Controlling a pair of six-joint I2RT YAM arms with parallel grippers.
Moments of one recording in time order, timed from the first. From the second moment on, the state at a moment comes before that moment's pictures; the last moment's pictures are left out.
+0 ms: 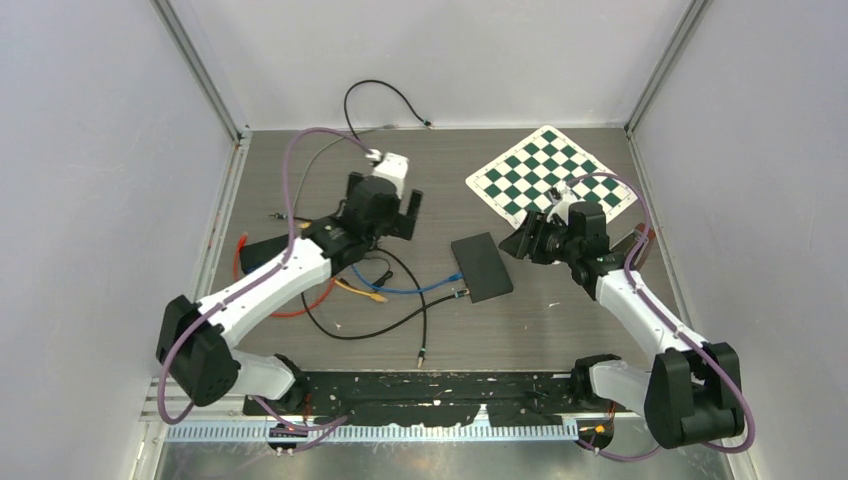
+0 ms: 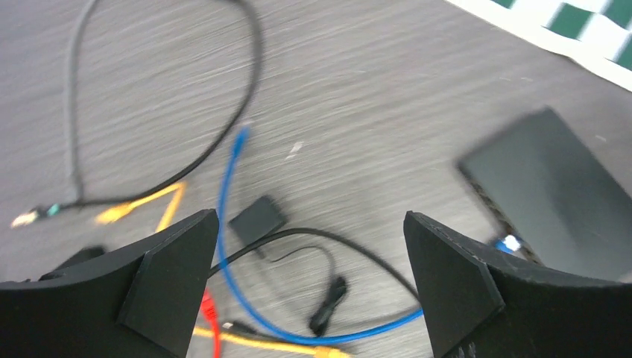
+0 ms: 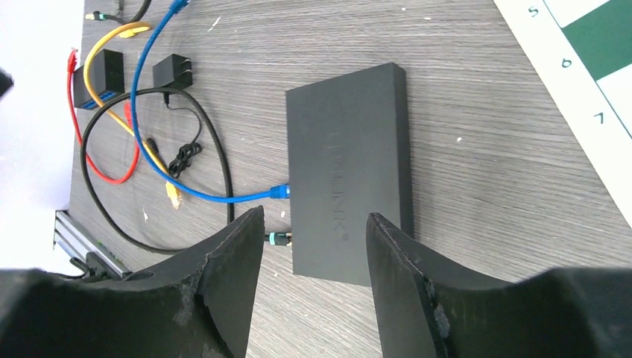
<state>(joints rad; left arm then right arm) -0.74 1.38 1.11 -0.28 -0.40 -0.12 0.15 1.14 0.62 -0.09 -0.46 0.46</state>
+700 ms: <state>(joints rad) -0.12 1.41 1.02 -0.50 -0.06 -0.27 0.27 1.07 0.67 -0.11 -0.47 0.47</state>
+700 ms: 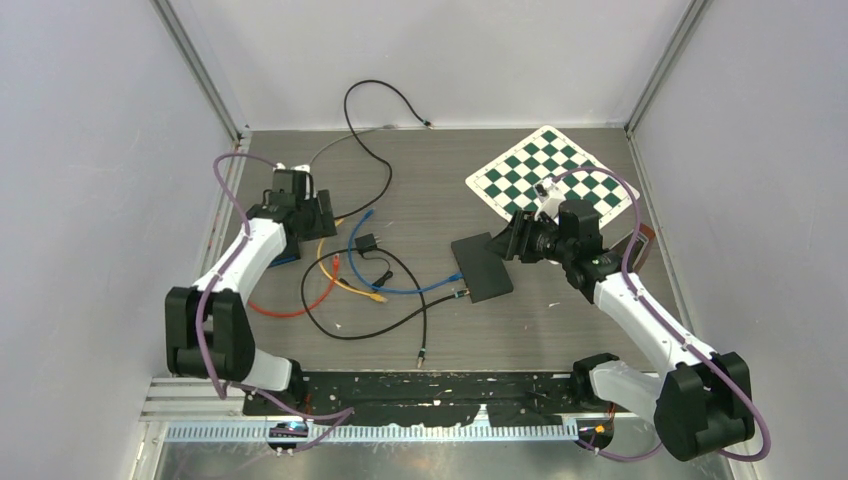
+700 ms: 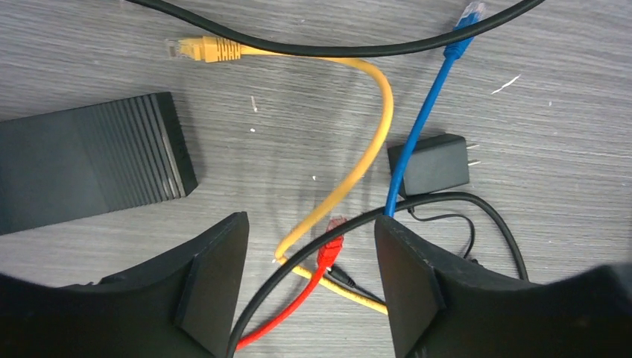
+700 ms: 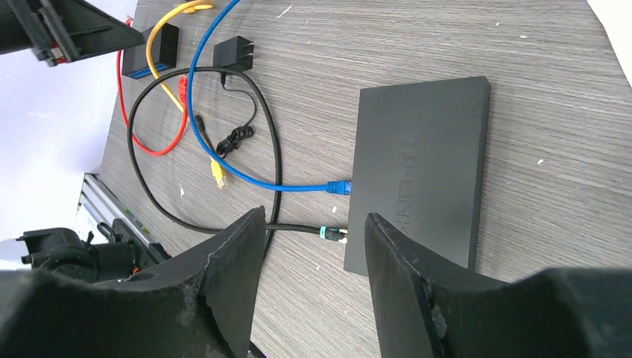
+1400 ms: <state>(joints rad) -0.07 1.53 1.11 -0.53 0.07 -0.23 0.27 1.07 0.67 -0.11 -0.48 0.47</state>
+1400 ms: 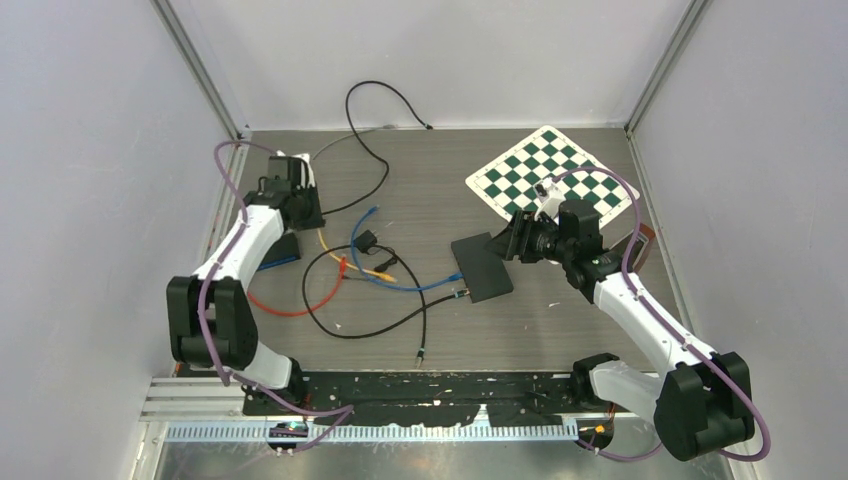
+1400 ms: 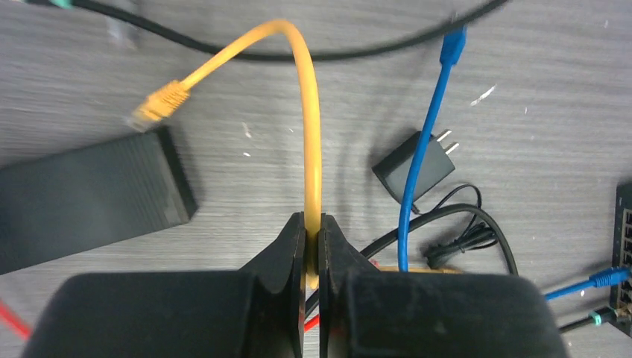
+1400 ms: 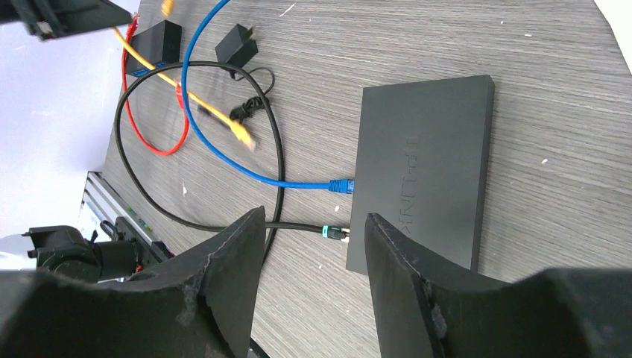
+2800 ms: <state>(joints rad) -0.50 0.93 0.83 -0.21 -0.04 0.77 0.33 1.00 0.78 -0.13 -0.42 0.46</state>
